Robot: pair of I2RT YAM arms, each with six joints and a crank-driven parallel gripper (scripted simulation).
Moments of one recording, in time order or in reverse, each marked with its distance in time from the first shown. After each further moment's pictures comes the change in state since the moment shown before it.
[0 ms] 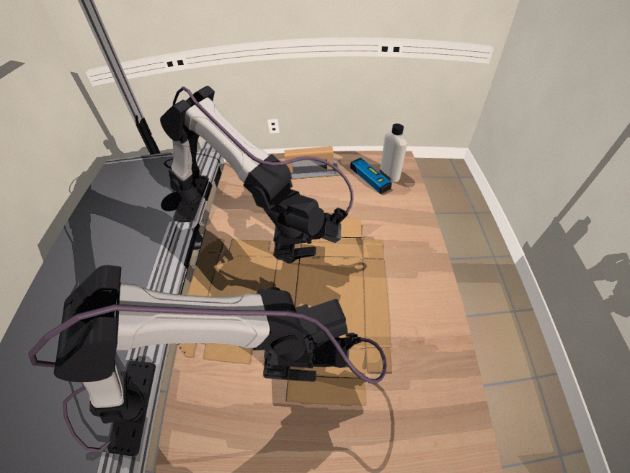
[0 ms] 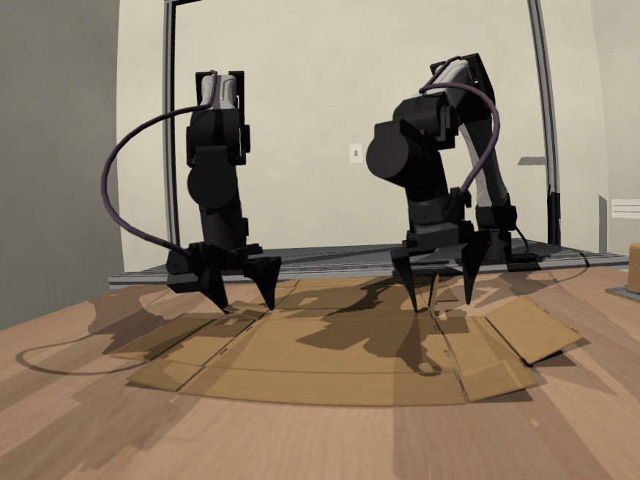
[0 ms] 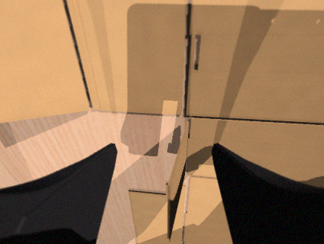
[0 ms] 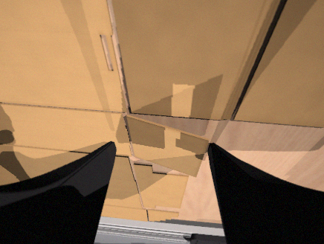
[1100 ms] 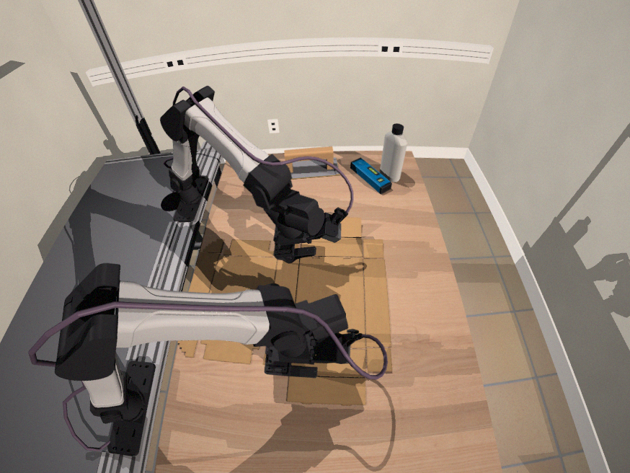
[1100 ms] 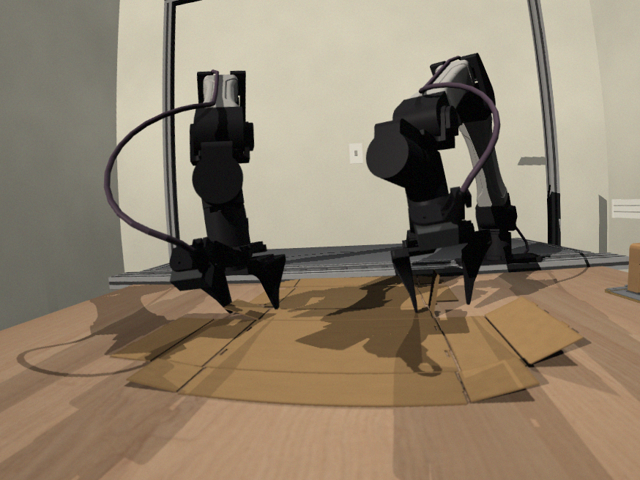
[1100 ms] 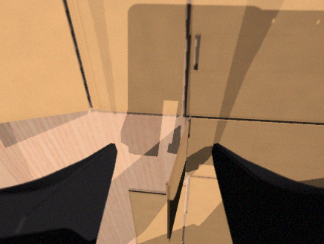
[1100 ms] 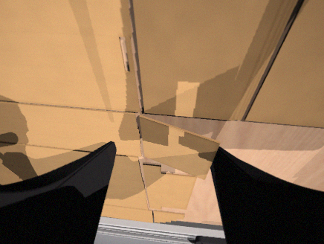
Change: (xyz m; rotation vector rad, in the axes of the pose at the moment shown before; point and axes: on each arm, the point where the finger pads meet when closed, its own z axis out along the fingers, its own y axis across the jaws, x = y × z) left arm 0.000 0.000 0.000 -0.002 -0.001 0.000; right arm -0.003 0.008 -0.002 -0.014 -0.013 0.003
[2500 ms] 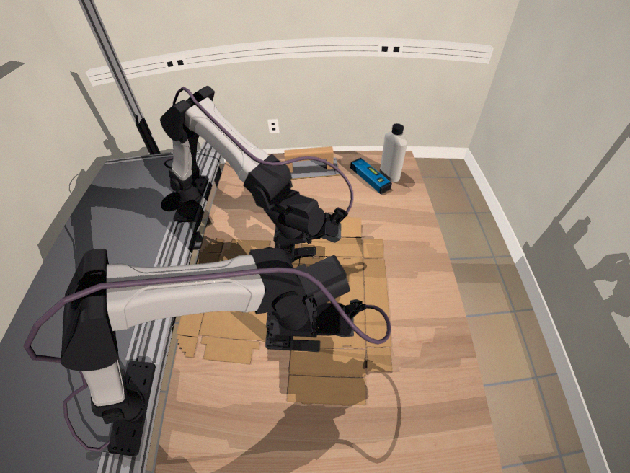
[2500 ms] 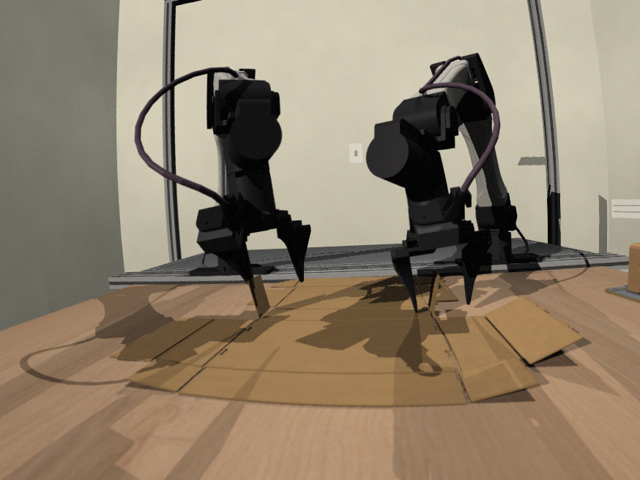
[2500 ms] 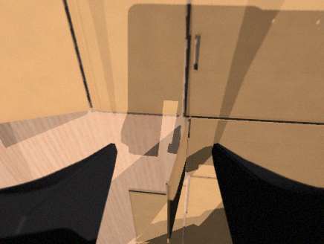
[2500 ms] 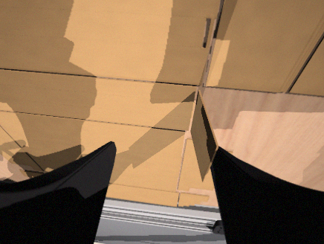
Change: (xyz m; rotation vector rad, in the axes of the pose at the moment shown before) left arm 0.000 0.000 0.000 0.000 0.000 0.000; right arm -0.005 0.045 -0.036 -0.015 -0.021 -0.009
